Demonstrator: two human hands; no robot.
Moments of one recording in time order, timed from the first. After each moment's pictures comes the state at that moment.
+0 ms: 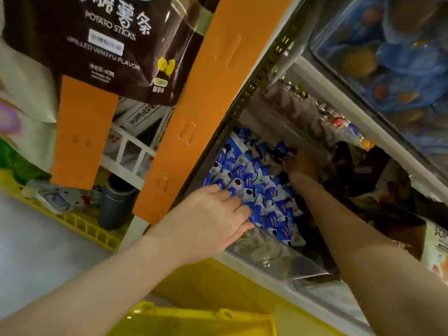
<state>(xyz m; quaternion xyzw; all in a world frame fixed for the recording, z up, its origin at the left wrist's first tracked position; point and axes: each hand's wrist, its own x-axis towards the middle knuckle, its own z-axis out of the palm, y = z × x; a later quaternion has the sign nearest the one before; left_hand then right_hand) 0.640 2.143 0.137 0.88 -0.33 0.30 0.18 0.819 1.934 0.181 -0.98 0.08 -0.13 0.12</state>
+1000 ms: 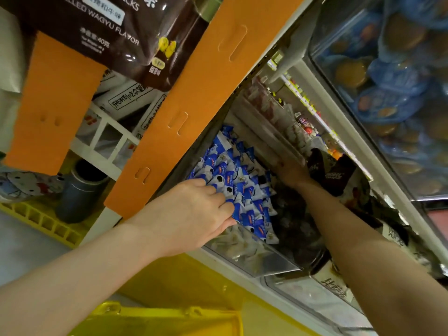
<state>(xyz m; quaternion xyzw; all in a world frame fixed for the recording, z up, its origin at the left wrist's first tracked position) 0.646 2.144 0.131 0.85 -0.36 0.33 0.20 0.806 1.913 0.212 -1.00 0.04 -0.03 0.03</state>
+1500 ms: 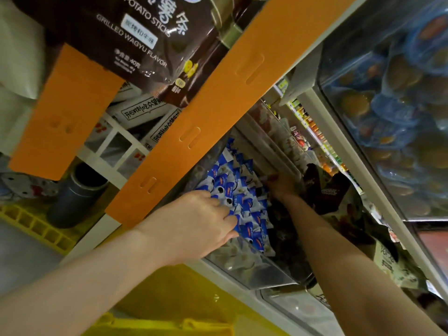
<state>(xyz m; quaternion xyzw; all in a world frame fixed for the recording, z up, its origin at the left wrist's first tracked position) 0.649 2.147 0.130 0.84 -0.38 0.33 0.21 0.810 1.923 0.193 -0.99 0.11 -0.04 0.07</state>
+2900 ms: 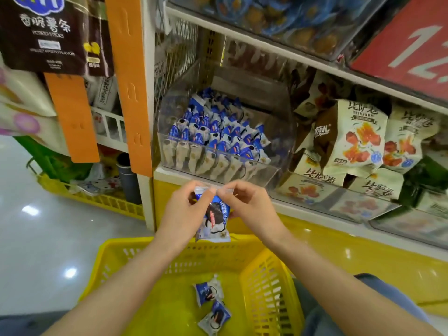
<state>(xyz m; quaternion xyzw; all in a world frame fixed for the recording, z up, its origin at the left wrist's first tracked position) 0.522 2.074 0.135 0.77 0.04 0.04 0.64 0.540 1.939 0.148 -0.79 -0.09 0.07 0.60</state>
